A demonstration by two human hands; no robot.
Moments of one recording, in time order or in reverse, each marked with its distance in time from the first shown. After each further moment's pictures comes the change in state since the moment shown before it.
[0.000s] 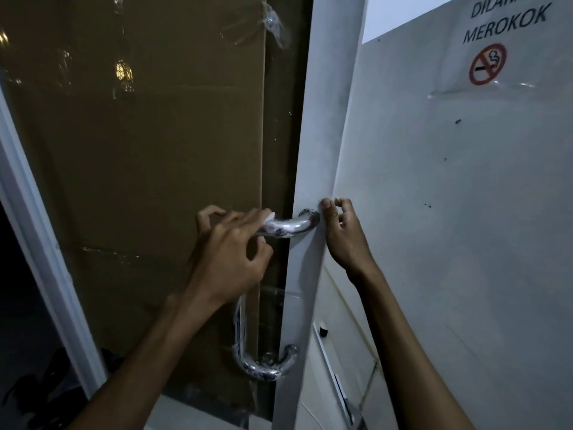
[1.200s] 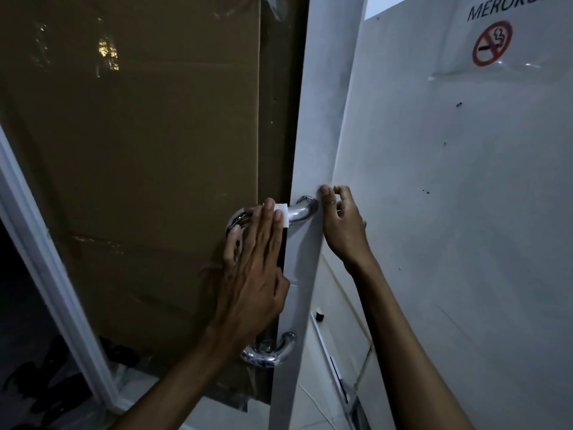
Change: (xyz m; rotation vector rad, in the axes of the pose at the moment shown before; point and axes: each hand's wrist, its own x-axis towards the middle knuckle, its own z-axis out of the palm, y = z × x) left_hand -0.034 0.028 0.058 0.294 -0.059 0.027; right_hand 0.017 0.005 -0.002 -0.173 0.117 -0.032
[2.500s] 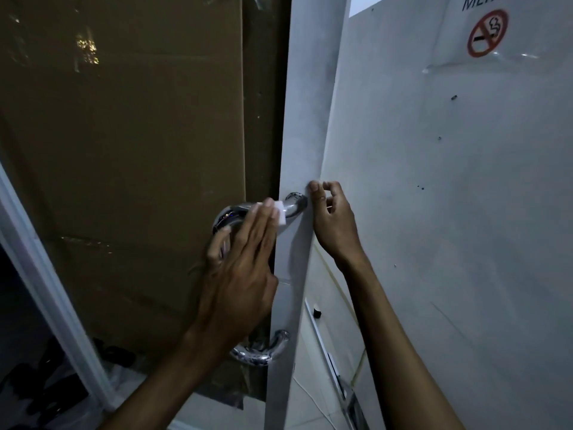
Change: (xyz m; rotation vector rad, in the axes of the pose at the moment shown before) left_hand -0.003 -0.002 -0.012 0.091 -0.017 0.049; right_hand 0.000 0.014 0.012 0.119 -0.027 -0.025
